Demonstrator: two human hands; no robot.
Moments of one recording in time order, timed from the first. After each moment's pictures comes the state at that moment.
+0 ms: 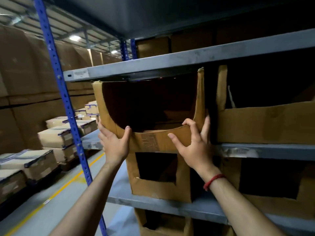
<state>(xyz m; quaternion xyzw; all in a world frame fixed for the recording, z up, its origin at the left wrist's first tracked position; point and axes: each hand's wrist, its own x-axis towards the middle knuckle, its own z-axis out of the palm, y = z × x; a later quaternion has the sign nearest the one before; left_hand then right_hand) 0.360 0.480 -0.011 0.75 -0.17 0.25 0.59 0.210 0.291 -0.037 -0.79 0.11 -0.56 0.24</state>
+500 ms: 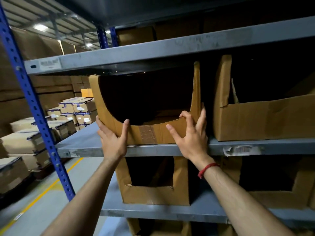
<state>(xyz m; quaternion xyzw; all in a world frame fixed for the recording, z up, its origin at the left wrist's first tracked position) 0.424 0.439 -0.026 0.76 -0.24 0.20 0.57 0.267 0.254 -0.041 -0.80 0.20 -0.54 0.16</state>
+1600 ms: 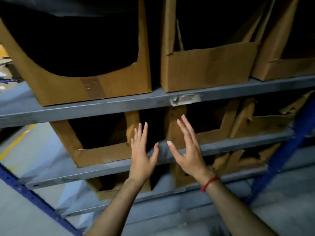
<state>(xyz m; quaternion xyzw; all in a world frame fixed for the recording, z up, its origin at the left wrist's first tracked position) 0.243 0.358 -0.201 0.70 -0.51 0.02 0.50 0.098 0.258 -0.188 -0.82 0.18 -0.50 0.22</state>
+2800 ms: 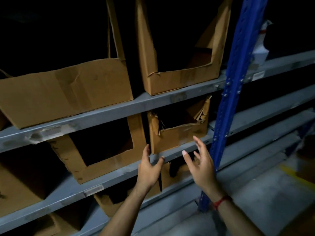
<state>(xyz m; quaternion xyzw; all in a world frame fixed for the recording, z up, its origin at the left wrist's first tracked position) -0.026 0.115 -0.222 0.69 -0.44 -0.27 0.50 -0.200 0.052 -0.240 -0.67 0.40 -0.52 0.32</state>
